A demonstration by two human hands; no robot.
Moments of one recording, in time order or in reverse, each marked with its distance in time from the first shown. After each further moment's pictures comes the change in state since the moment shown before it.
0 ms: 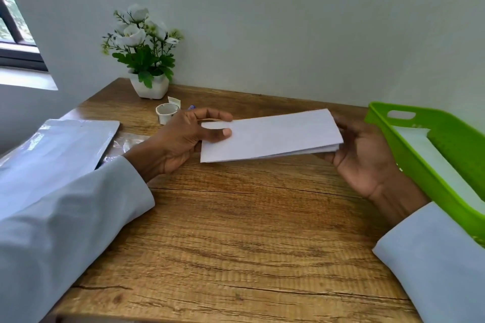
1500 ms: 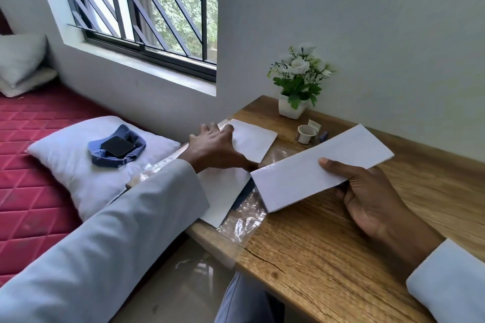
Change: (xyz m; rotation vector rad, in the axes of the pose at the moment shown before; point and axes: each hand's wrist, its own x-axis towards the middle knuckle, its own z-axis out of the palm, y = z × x) left_hand -0.134 0.031 -0.127 1.405 0.633 -0.434; right_hand -0.003 0.089 0.176 -0.035 -0.181 0.192
